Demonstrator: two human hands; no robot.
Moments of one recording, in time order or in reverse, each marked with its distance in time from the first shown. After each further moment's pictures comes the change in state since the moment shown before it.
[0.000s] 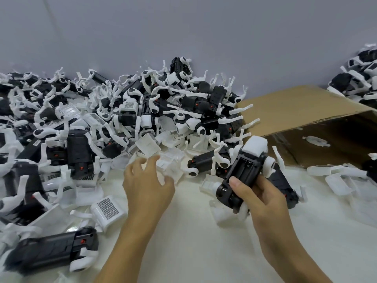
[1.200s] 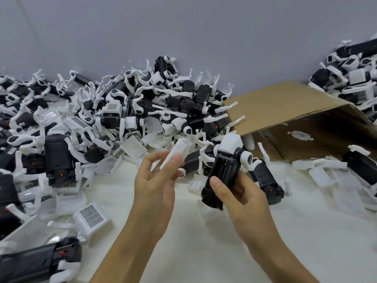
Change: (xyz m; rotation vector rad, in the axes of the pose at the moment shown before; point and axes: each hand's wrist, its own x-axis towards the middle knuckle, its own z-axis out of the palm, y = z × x) left_hand -0.027 0.046 -0.009 -1.535 -0.338 -0.104; right_hand 0.001 0.004 0.001 -0.168 -0.057 -0.083
